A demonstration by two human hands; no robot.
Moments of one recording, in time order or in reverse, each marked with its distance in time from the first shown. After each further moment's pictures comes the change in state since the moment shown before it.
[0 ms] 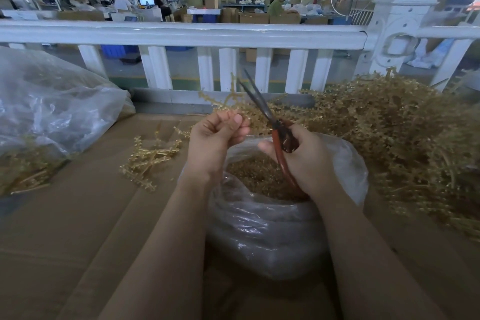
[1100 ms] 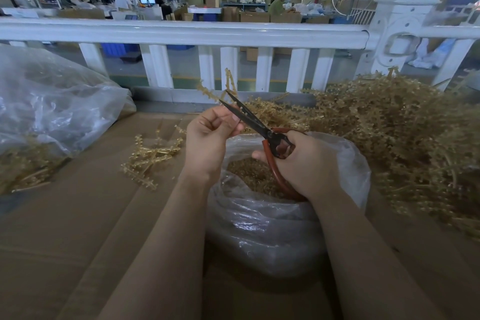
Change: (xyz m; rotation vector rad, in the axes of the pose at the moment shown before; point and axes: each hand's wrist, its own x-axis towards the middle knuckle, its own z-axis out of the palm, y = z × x) left_hand 0.001 0.003 -0.003 0.055 0.004 0.151; right_hand -0.005 -0.004 -0.001 -0.339 0.006 -0.137
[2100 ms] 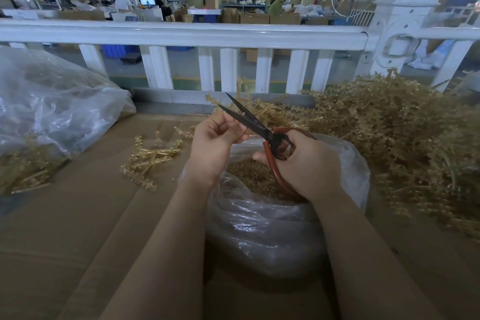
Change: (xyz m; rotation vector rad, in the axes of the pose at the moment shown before) left_hand -0.003 -0.001 0.003 0.153 -0.072 -0.002; right_hand 0.000 0.003 0.001 -0.087 0.104 -0.028
